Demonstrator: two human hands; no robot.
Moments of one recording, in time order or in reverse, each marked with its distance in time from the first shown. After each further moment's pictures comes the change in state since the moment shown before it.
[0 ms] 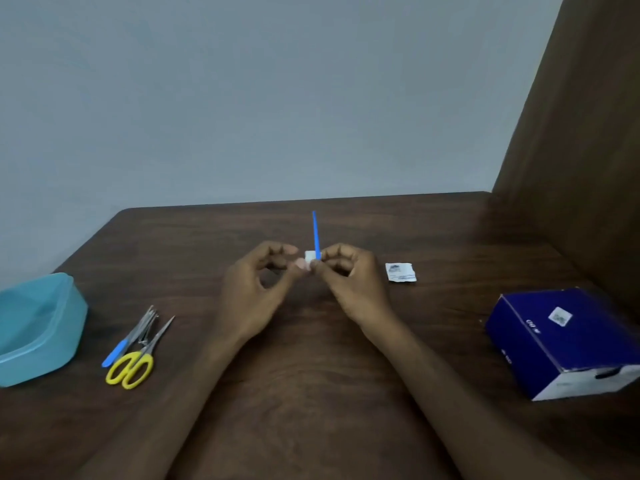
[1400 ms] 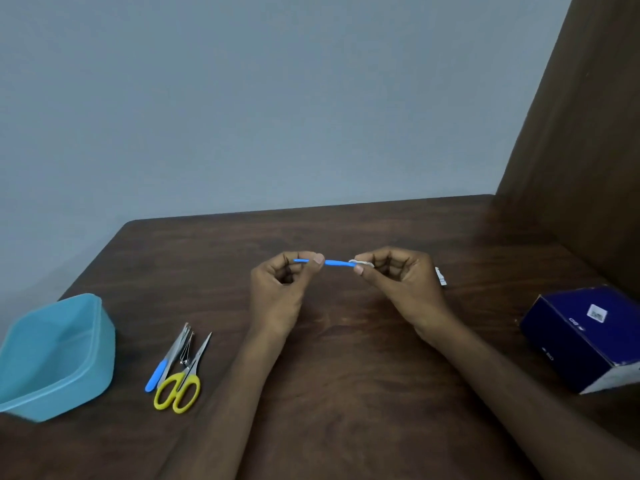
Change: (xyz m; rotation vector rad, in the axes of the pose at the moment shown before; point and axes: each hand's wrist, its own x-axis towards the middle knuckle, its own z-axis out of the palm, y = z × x) left_hand 0.018 -0.017 -0.010 -0.559 0.071 -0.218; right_hand -0.002 -0.012 -0.012 0.093 0.021 -0.144
